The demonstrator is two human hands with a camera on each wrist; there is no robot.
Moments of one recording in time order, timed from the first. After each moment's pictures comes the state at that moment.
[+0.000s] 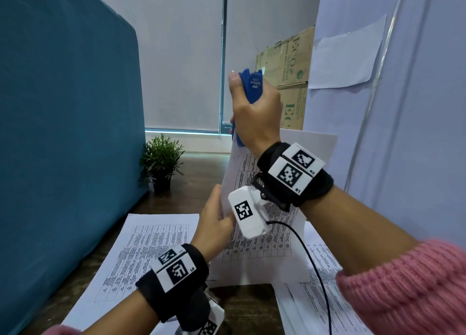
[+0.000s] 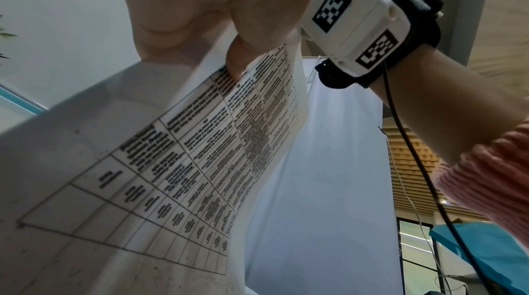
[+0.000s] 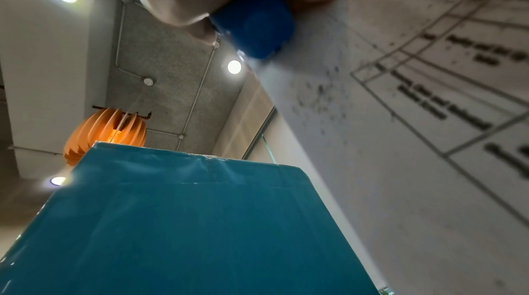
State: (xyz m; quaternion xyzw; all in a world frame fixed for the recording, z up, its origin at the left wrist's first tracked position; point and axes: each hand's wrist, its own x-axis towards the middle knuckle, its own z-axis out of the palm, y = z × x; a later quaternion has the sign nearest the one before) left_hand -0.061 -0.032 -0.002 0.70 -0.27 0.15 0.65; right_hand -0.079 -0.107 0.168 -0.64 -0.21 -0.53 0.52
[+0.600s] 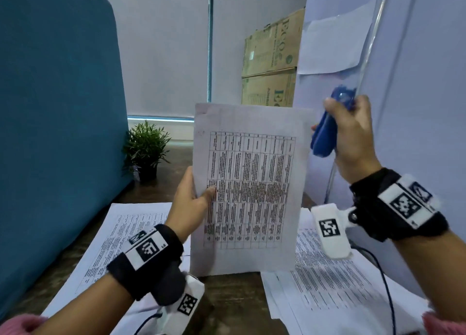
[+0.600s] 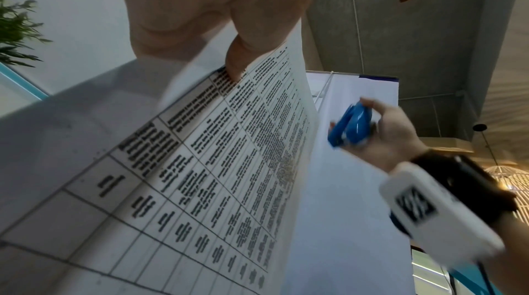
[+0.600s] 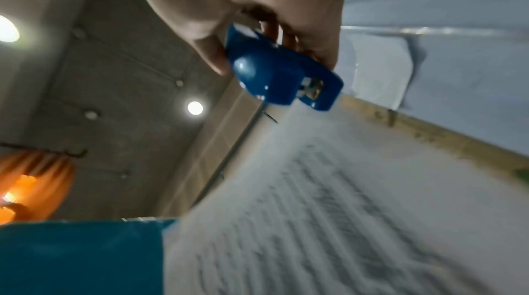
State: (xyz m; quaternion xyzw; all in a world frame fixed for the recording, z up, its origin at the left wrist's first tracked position) left_hand -0.062 -0.021 0.014 0.66 -0.25 0.13 0.70; right_hand -0.107 -0.250 0.127 -0.64 -0.09 -0.45 0.62
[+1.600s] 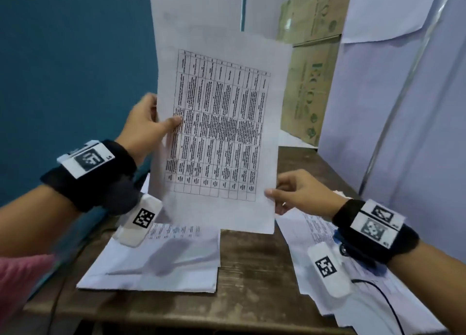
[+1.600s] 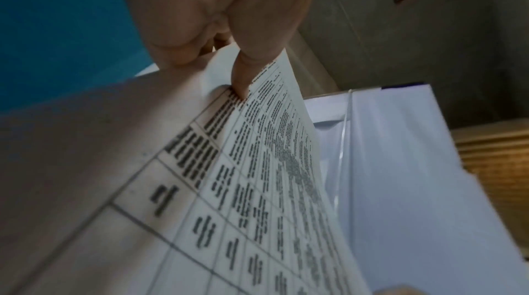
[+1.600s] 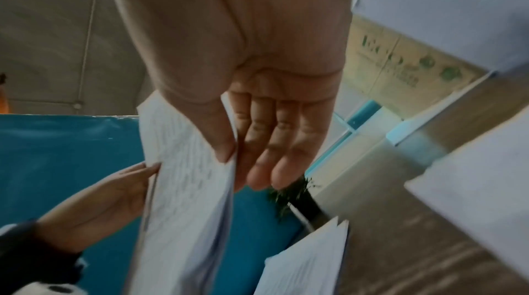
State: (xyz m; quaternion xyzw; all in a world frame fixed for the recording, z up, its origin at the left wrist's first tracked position) left_hand -0.043 0.084 0.080 0.75 -0.16 0.25 0.59; right_hand -0.085 -0.199 0.014 -0.87 -0.15 0.02 0.47
